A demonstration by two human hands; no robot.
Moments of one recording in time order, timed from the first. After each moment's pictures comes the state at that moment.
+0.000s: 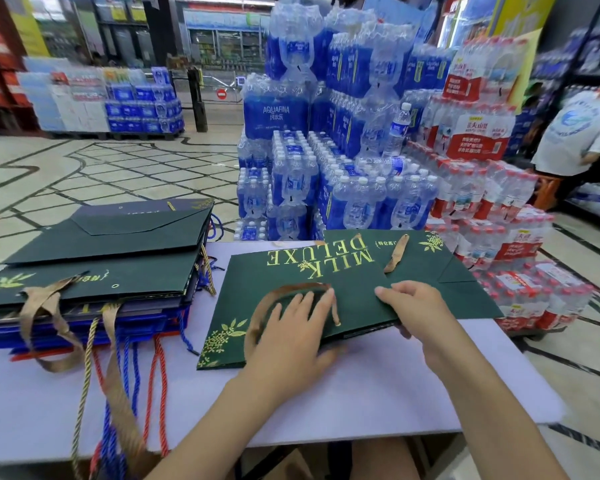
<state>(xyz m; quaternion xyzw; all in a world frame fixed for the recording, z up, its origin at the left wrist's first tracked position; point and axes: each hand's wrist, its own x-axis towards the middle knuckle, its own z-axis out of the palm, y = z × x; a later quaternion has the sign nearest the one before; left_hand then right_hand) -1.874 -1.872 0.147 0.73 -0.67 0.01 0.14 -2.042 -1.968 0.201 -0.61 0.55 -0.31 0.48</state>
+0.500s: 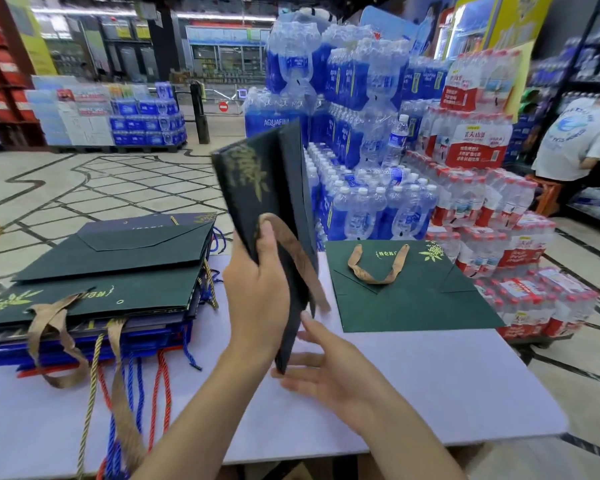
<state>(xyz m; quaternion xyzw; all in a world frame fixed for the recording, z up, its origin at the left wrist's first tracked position) -1.878 -1.869 0.253 0.60 -0.32 0.00 0.73 -1.981 -1.894 0.184 -0.42 0.39 -0.18 0.80</state>
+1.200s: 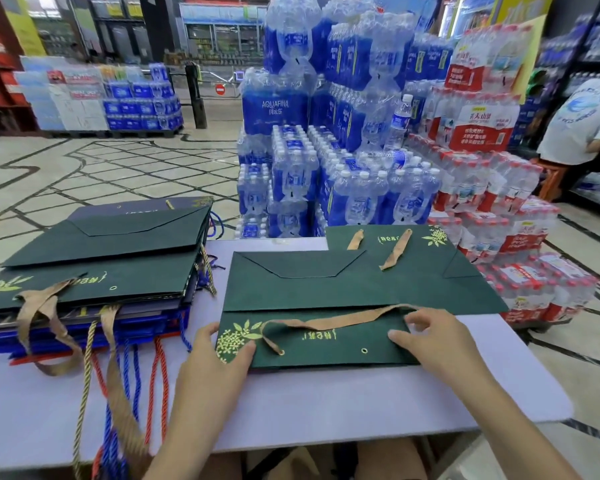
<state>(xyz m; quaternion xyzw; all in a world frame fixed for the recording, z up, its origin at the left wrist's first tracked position) -1.841 -1.801 0.143 0.83 -0.25 -0.19 0.46 -2.076 -1.974 0.154 -0.72 0.61 -0.19 0.27</state>
